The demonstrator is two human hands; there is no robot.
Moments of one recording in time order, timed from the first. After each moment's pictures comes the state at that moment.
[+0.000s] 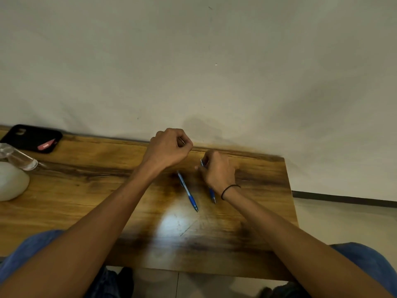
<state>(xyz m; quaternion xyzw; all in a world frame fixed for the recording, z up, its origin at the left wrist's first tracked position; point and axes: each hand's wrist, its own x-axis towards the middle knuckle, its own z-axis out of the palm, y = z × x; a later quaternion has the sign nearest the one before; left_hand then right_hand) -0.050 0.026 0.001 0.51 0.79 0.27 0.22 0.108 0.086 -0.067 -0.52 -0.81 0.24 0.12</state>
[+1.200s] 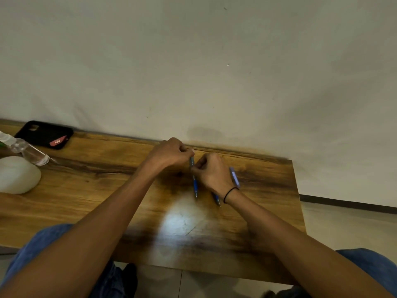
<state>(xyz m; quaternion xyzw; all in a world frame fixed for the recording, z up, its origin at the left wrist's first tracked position) -0.062 0.023 -0.007 0.43 0.82 0.16 0.34 0.089 0.066 -0.051 -0.48 -0.78 0.38 0.12</state>
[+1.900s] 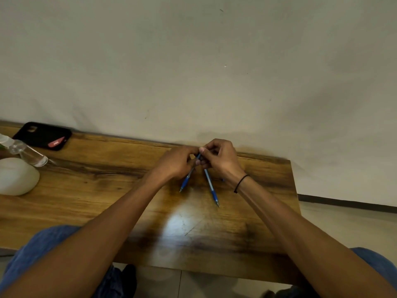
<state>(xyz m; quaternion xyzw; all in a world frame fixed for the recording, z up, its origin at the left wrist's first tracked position) -0.045 0.022 -0.023 0.57 0.76 0.14 0.29 0.097 0.101 -0.044 -0.44 -0.66 0.56 0.23</state>
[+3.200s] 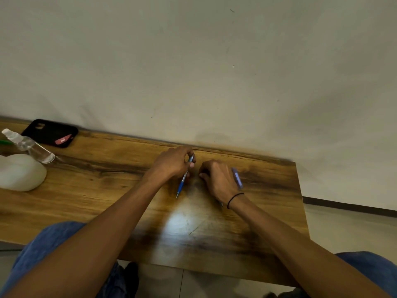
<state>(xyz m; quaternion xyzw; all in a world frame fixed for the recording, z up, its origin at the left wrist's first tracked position) -0.062 0.012 -0.029 0.51 0.79 0.11 0.33 0.105 0.071 -0.072 -0.37 -0.89 0.26 0.08</state>
